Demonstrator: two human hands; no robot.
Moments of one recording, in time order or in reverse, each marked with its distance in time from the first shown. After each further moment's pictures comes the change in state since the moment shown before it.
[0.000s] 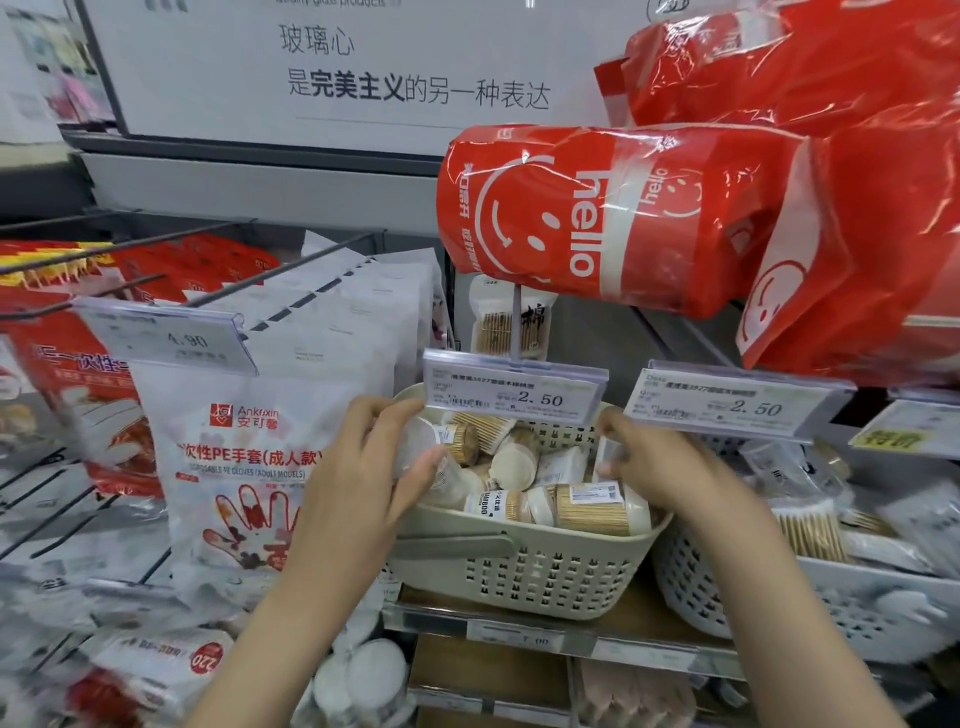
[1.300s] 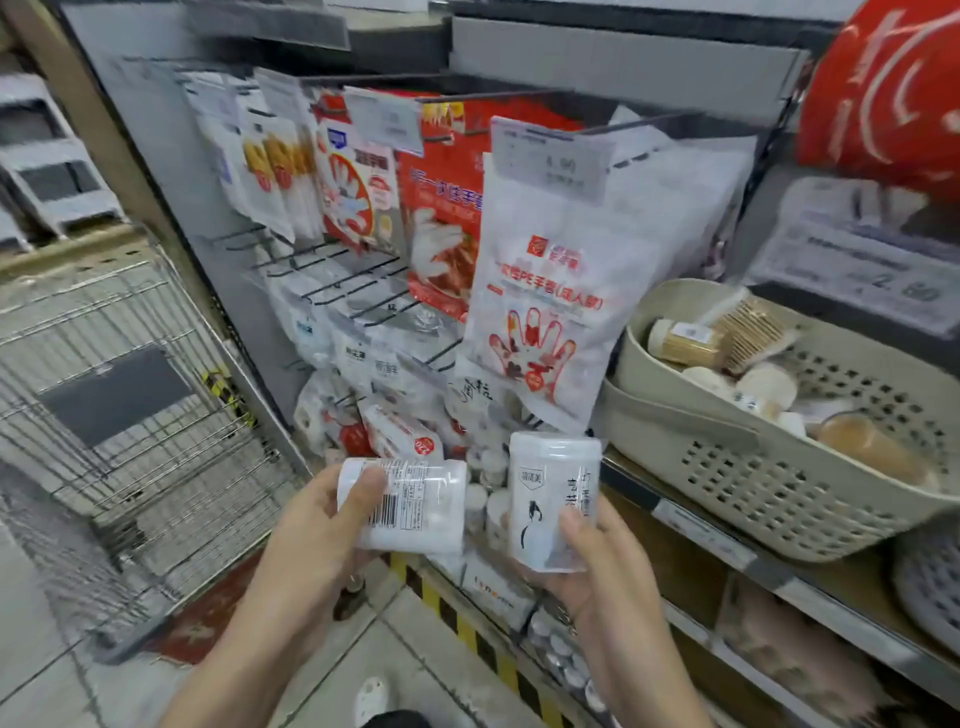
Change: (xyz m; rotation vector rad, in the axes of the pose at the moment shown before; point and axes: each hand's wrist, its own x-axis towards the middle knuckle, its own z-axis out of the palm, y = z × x) left_hand -0.217 0.010 -0.126 -0.728 0.339 -1.194; right_hand -0.185 -0.142 0.128 1.653 -0.616 -0.068
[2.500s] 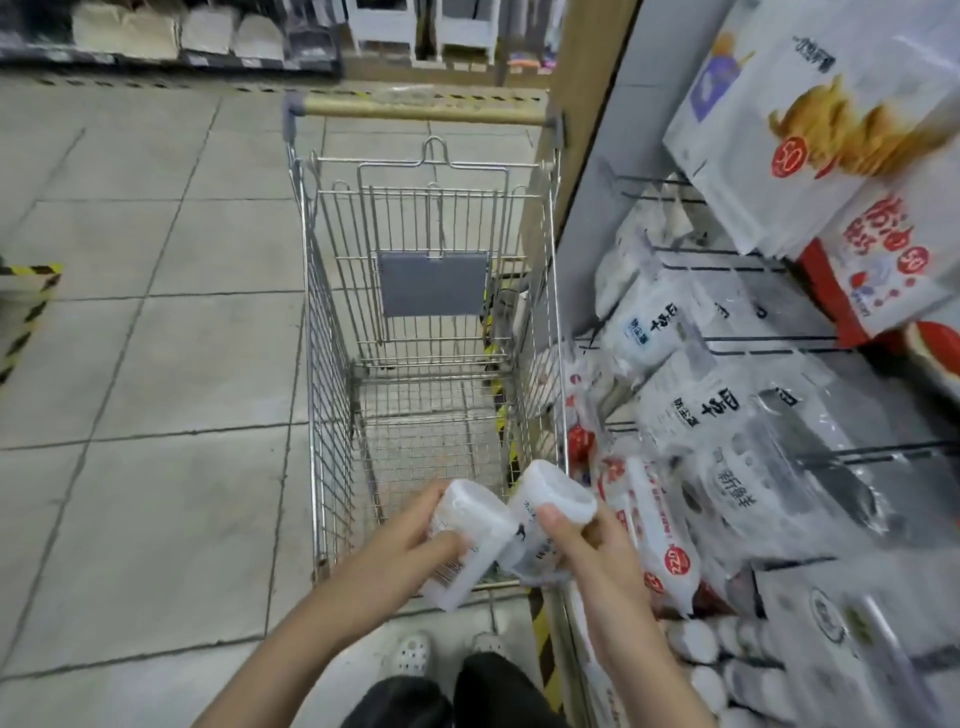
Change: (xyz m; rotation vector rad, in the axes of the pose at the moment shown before) left_hand 0.155 -0.058 -0.304 0.110 0.162 -0.193; right_hand 0.249 0.193 0.316 -0.557 -0.509 0.395
